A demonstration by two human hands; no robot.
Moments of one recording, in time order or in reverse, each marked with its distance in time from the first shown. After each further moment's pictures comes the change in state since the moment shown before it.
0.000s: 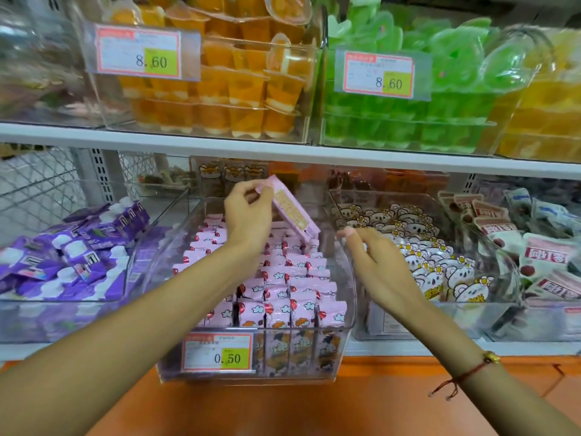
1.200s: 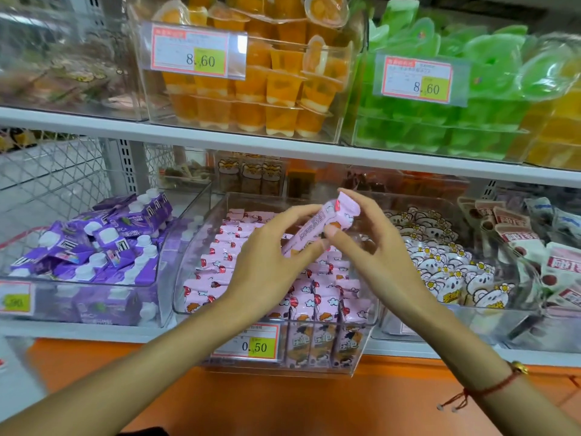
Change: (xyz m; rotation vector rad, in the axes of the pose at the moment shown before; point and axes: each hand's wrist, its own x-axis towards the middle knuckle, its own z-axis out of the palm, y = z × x) left_hand -0.055 -0.003 -0.050 0.425 -0.394 0.411; right_hand -0.008 -0.059 0.004 0.583 -0.098 -0.058
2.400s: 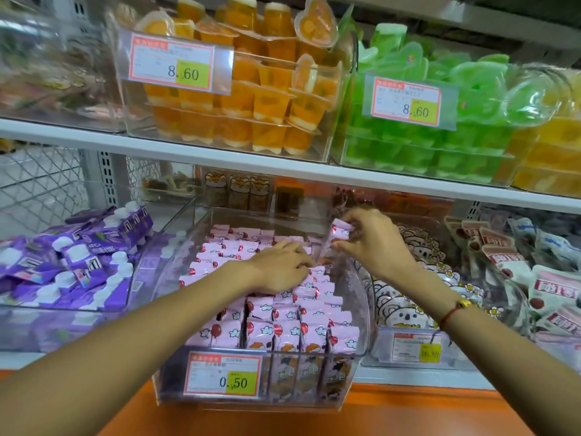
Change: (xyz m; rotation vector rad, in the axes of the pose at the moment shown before) left_hand 0.082 -0.074 0.034 0.700 -0.719 -0.044; right_hand 0.074 0.052 -0.043 -0.892 -0.010 0.014
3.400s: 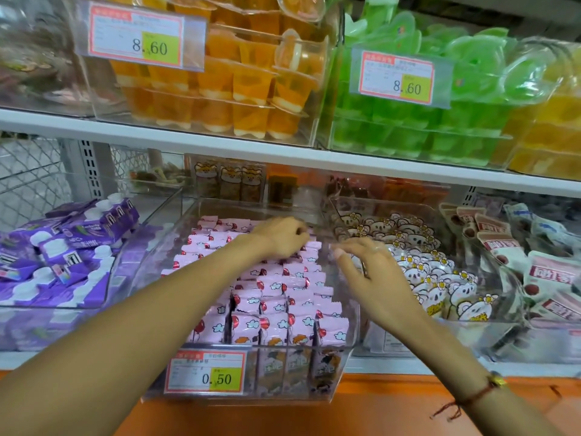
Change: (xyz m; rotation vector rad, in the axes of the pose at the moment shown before) left_hand 0.045 -0.001 -0.009 -0.089 0.139 -0.134; right_hand -0.064 -0.003 0.012 0.168 0.010 0.027
